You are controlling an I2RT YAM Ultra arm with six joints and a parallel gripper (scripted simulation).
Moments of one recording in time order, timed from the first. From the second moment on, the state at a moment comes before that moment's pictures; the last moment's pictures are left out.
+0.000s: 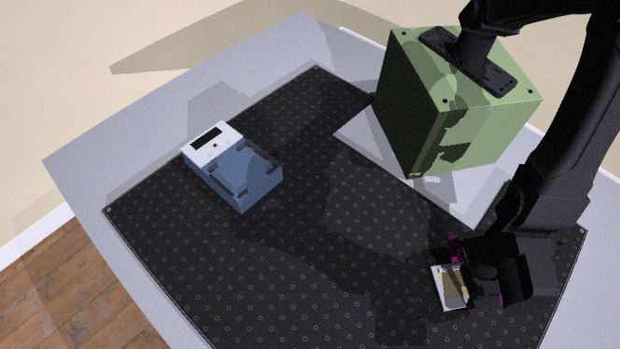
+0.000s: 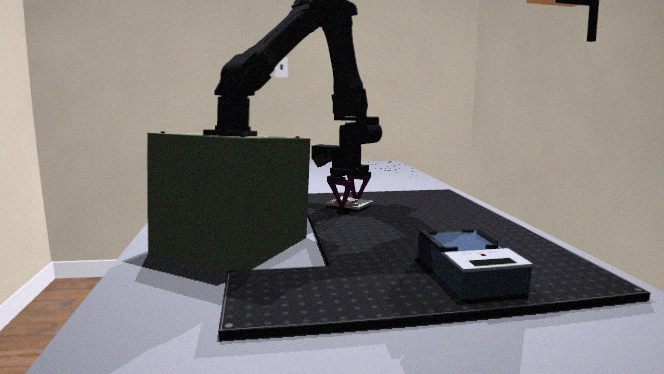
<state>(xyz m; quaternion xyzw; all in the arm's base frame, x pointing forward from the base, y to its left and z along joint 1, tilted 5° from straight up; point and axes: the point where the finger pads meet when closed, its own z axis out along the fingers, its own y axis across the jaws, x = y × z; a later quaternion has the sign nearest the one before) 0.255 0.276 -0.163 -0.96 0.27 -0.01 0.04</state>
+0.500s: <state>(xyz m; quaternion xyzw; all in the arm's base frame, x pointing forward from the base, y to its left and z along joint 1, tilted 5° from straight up) 0.254 0.276 -0.168 -0.96 0.27 -0.01 0.04</state>
